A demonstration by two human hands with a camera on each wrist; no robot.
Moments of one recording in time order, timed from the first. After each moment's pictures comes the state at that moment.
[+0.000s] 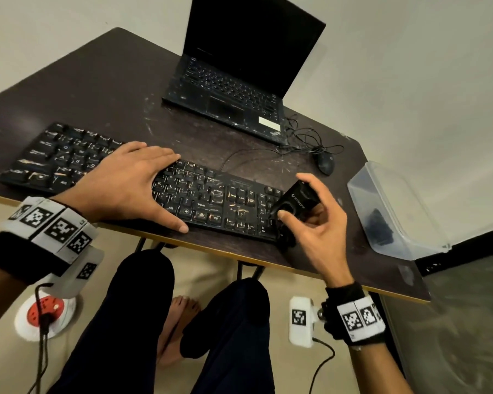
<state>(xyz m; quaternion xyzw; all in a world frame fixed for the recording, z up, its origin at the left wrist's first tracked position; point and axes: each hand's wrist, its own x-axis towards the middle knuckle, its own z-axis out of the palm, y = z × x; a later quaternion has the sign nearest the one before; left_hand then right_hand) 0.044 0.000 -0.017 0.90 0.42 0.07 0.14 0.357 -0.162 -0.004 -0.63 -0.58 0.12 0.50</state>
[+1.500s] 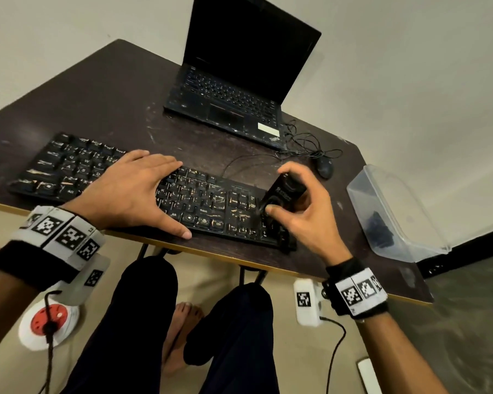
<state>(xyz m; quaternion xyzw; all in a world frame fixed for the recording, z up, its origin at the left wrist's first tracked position) 0.045 0.004 -0.022 0.90 0.41 0.07 0.12 0.354 -0.129 0.020 -0.61 -0.66 0.15 0.41</state>
